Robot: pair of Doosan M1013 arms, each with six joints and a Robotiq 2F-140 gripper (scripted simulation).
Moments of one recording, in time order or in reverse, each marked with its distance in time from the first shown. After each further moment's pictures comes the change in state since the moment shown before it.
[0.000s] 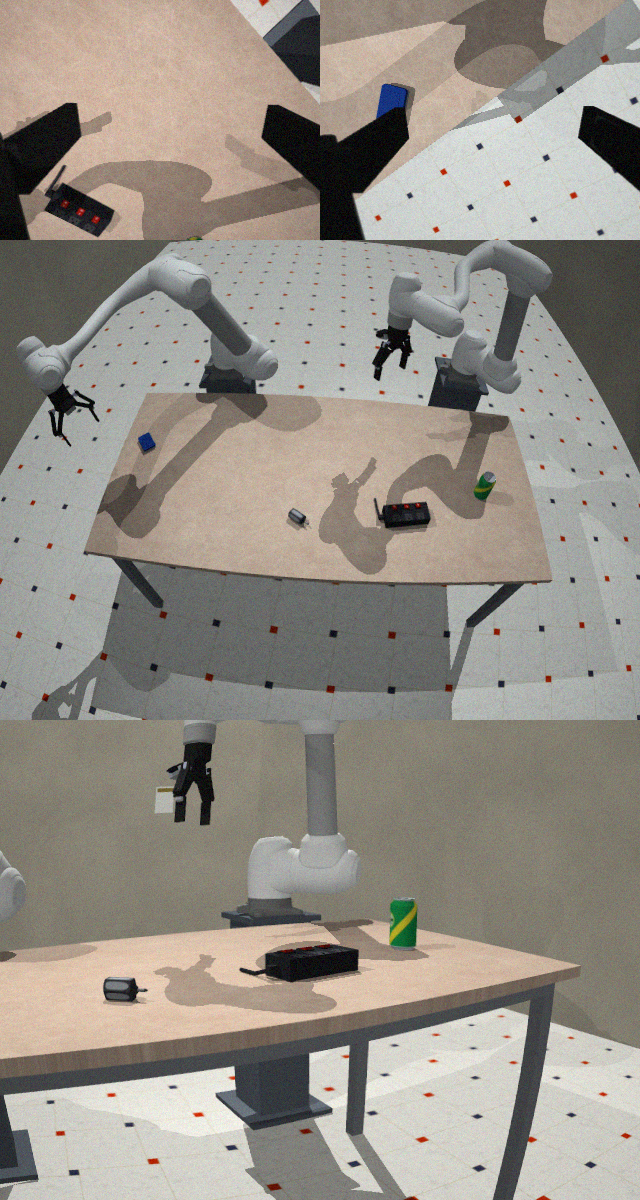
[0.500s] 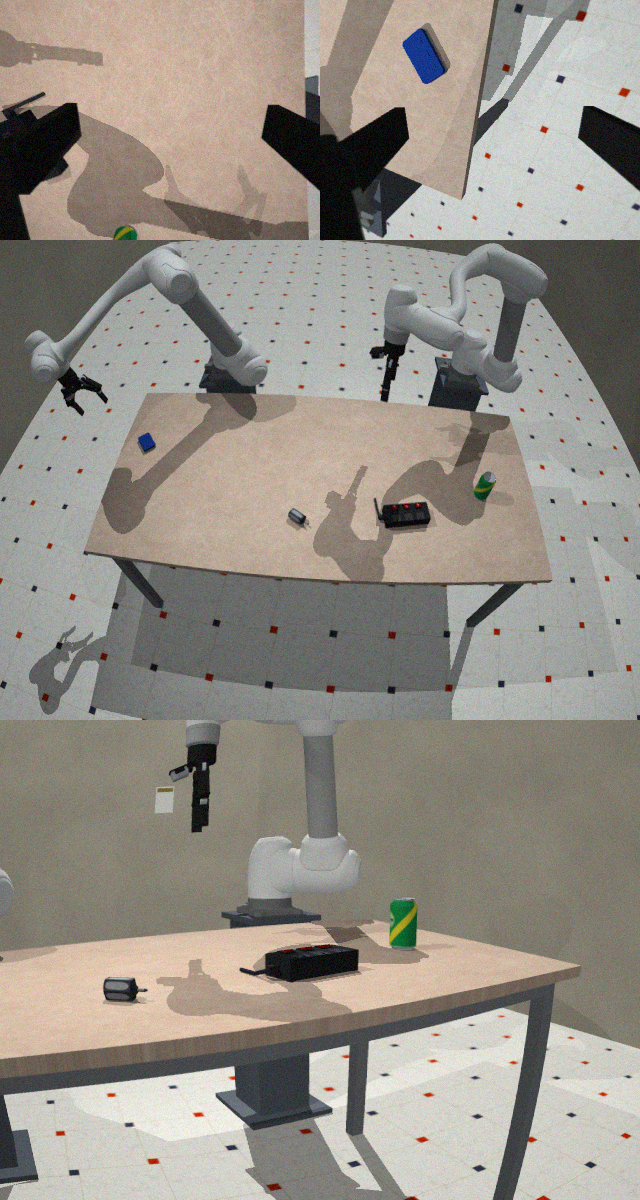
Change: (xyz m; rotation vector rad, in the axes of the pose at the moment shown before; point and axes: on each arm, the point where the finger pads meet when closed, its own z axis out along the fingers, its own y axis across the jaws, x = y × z) left arm -0.051 -0.061 0.023 0.010 -0.037 -0.562; right arm -0.187 -0.116 0.032 0.161 -0.044 0.768
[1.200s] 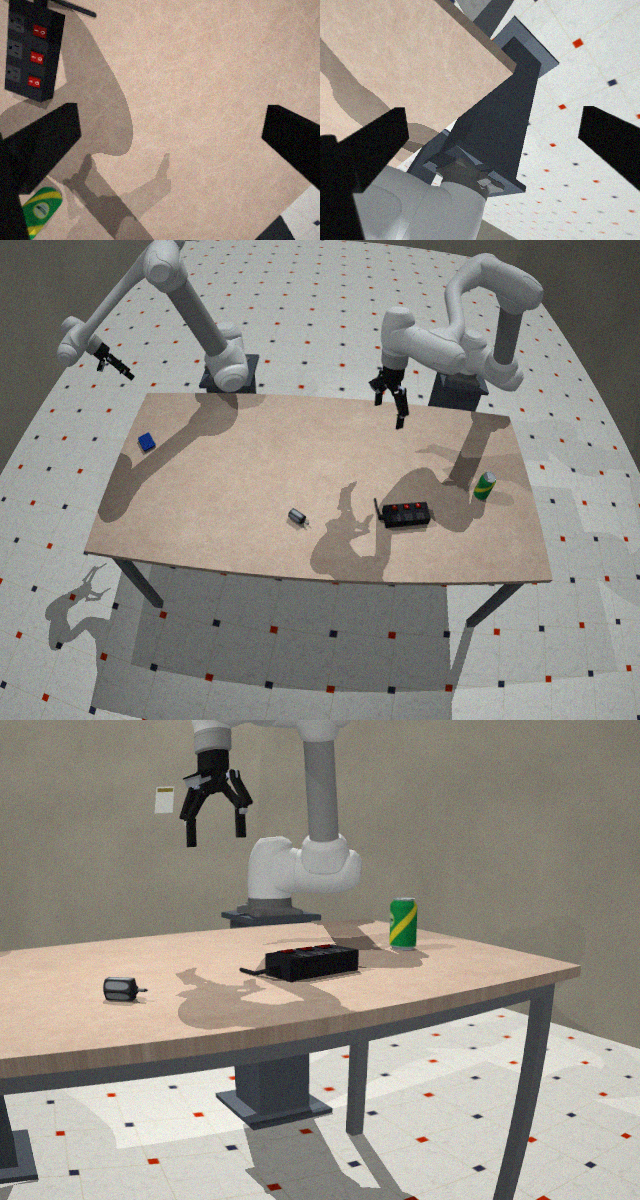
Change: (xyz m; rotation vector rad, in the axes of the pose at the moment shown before) left arm -0.027 -0.101 0.043 0.038 -0.036 -0.746; right arm -0.288 -0.064 0.096 0.242 -0.121 1.005
